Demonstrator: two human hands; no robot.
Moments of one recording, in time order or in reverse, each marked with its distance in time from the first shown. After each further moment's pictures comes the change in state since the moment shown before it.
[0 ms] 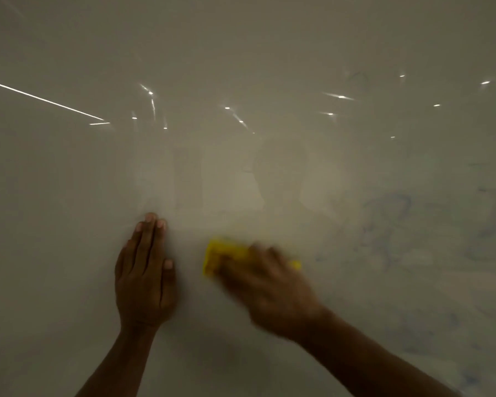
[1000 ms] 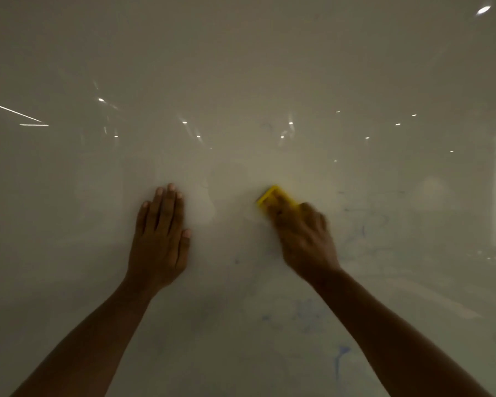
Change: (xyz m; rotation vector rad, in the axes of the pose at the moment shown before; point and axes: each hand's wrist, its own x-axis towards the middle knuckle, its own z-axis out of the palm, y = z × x) left_hand 0.086 0.118 0.019 -0.027 -0.116 0.138; right_hand -0.060 0.156 -0.088 -0.172 -0.069 0.392
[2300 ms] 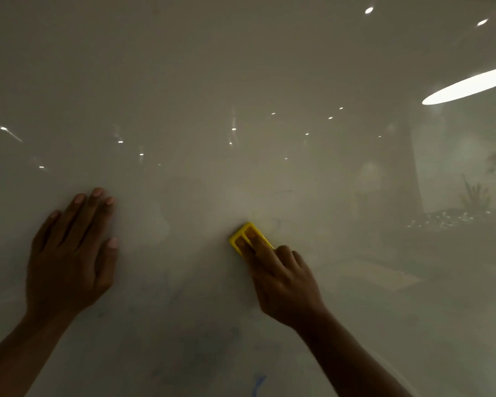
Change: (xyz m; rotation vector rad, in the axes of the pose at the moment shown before) left_hand 0.079 0.094 0.031 -0.142 0.156 0.172; right_hand -0.107 0.122 -0.054 -0.130 -0.102 0.028
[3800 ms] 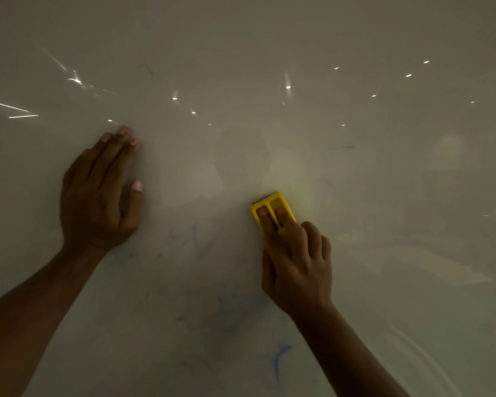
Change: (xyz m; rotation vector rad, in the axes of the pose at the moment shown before) left_hand 0.009 0.018 -0.010 0.047 0.004 -0.038; right_hand -0.007 -0.041 0.026 0.121 0.171 0.201
